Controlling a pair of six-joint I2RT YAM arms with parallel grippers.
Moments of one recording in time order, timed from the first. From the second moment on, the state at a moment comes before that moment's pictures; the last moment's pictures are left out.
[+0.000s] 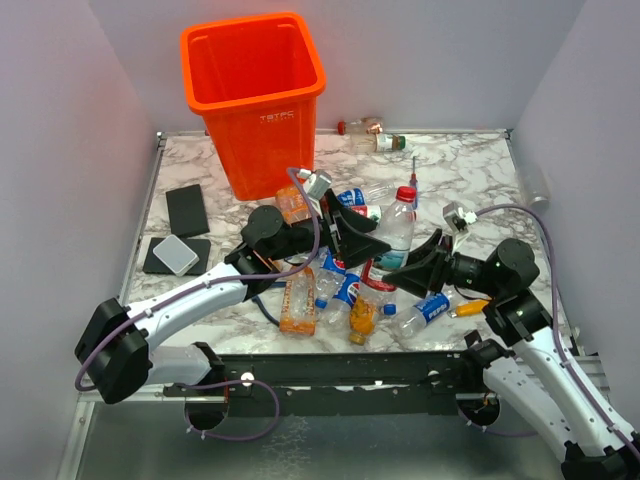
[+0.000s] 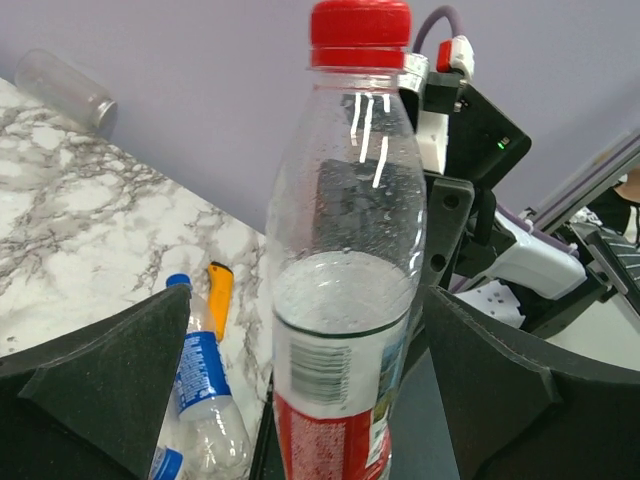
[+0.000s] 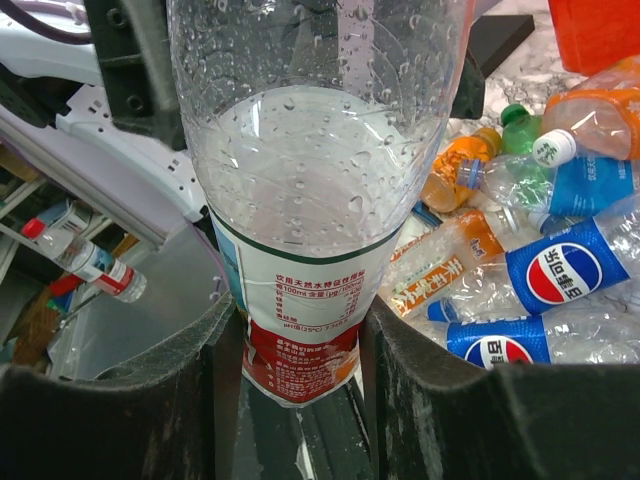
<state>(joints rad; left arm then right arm) -0.82 1.23 0.83 0.64 0.51 -0.72 0.40 0.58 0.58 0.04 -0.85 0.52</state>
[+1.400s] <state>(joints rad) -0.88 1.14 1.19 0.46 0.00 -0.35 0.42 0.43 0.88 -0.20 -0.69 0.51</state>
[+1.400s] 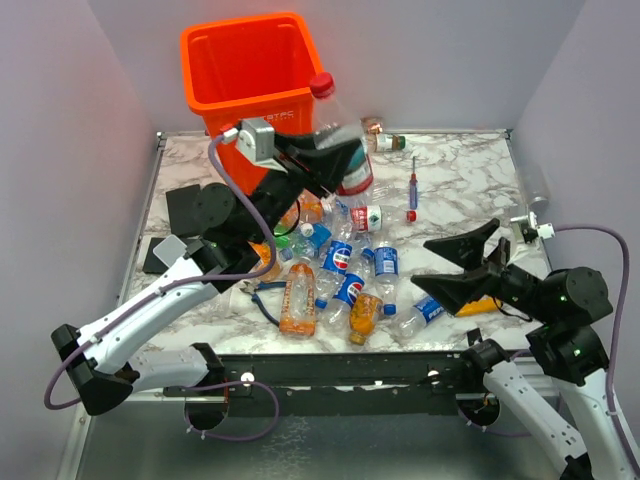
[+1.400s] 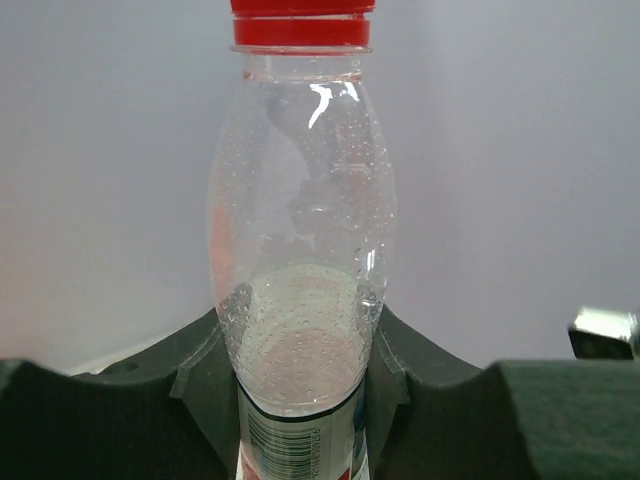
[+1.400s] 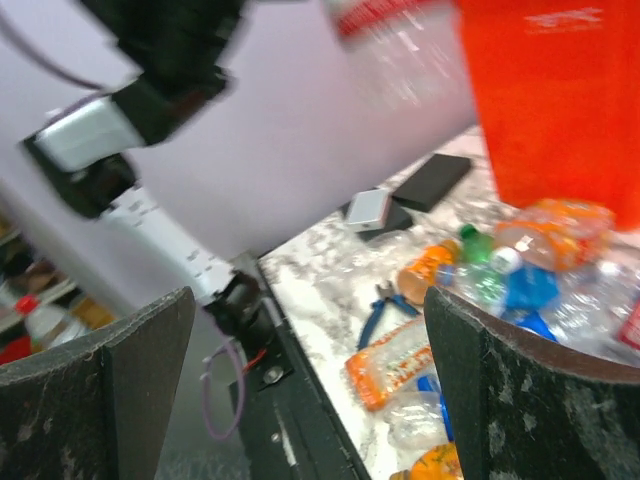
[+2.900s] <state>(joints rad) -0.34 1.69 1.62 0.68 -0.48 0.02 0.42 0.18 0.48 -0.35 -0.15 0.78</state>
